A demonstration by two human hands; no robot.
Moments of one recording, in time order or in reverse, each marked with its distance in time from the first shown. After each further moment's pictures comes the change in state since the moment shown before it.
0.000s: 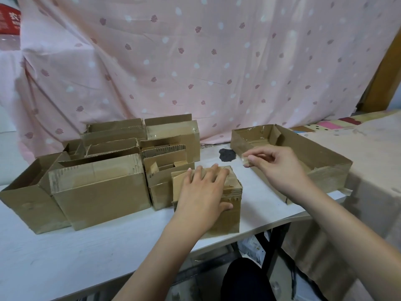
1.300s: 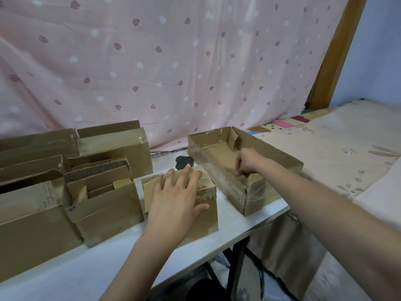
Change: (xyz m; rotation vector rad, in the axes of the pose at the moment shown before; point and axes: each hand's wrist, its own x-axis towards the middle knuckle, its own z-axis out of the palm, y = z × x) left_hand 0.072 0.039 0.030 0.059 0.019 0.034; right_hand 0.141 0.141 -0.077 -0.773 -0.299 0.503
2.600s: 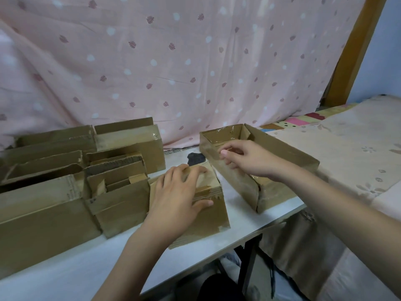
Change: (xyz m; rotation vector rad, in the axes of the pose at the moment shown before) left_hand -0.015 -0.025 -0.015 -0.332 0.004 -0.024; right_hand -0.090 -0.053 -0.006 0.398 0.064 -0.452
